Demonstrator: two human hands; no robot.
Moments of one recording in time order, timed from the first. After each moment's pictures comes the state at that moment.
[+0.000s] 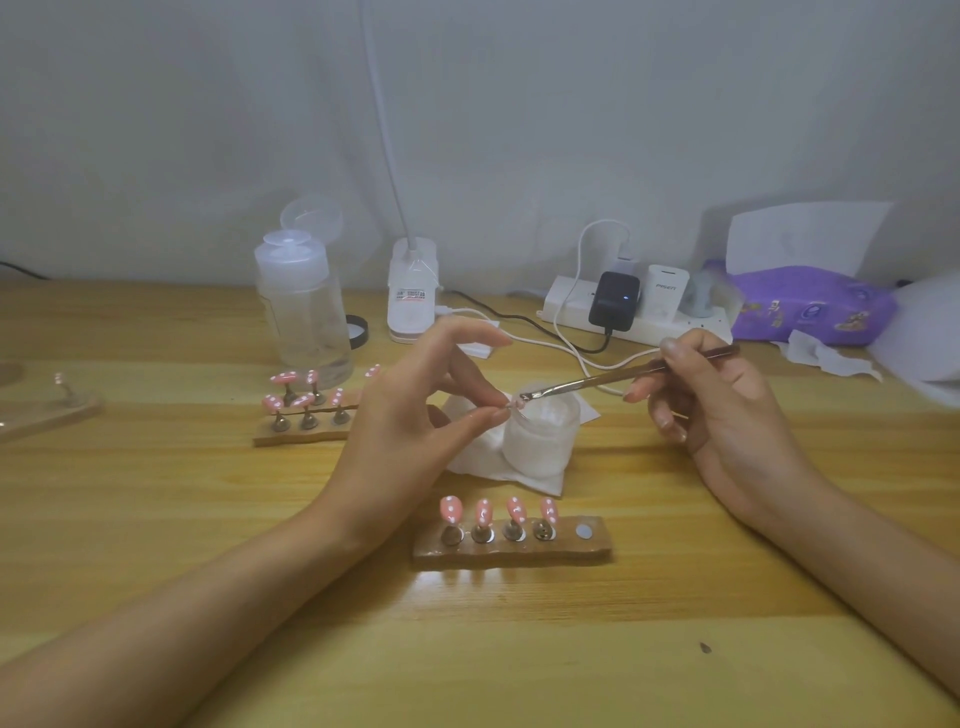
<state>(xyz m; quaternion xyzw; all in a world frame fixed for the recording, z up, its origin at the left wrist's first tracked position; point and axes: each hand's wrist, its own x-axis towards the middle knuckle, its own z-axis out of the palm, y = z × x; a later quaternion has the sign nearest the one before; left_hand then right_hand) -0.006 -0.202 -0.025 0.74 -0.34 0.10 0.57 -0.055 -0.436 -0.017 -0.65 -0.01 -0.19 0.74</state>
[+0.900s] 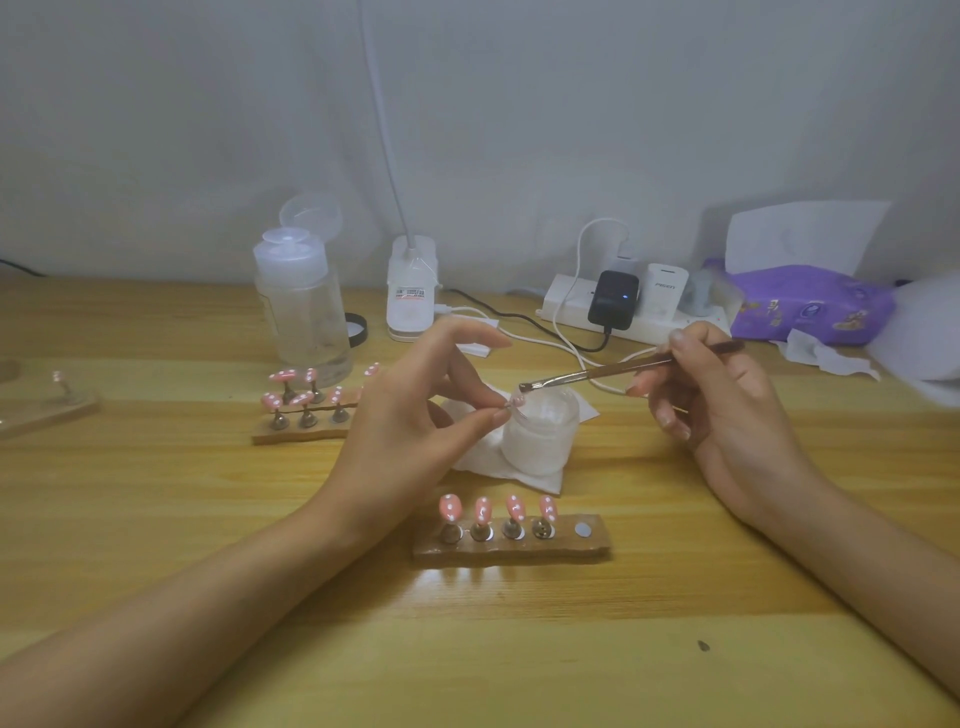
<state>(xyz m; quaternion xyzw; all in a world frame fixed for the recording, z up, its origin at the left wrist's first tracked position) -0.006 -0.202 -0.025 0.74 -0.34 0.09 0.57 -0.054 -0.438 -0.019 -0.65 -0.03 -0.20 0.74</state>
